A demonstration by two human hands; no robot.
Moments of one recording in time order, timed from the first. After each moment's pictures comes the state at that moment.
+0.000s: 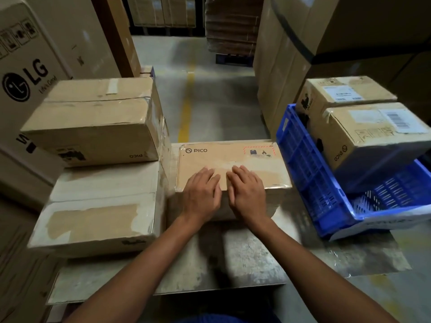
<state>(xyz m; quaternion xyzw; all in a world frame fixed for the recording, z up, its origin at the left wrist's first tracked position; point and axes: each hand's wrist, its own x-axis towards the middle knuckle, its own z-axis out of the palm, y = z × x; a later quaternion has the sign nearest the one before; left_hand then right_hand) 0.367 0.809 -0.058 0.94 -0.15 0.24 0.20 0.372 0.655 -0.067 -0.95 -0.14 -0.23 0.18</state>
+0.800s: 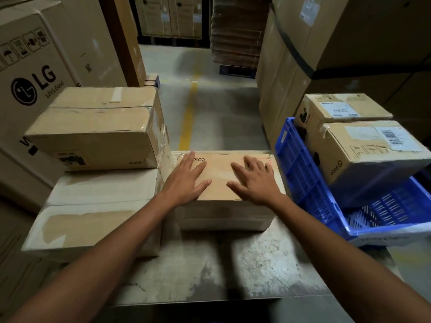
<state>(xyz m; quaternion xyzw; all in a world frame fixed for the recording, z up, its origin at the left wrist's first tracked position) 0.426 0.854 -0.032 0.99 -0.12 -0.02 0.12 0.437 0.604 -0.020 -0.98 -0.18 0.04 0.04</state>
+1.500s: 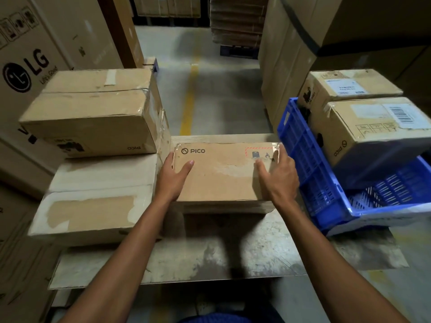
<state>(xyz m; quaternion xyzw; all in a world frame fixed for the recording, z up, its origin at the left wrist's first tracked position) 0.388 0.863 -0.049 0.84 0.16 0.03 0.52 0.395 0.583 -0.034 -0.94 0.14 -0.13 0.30</state>
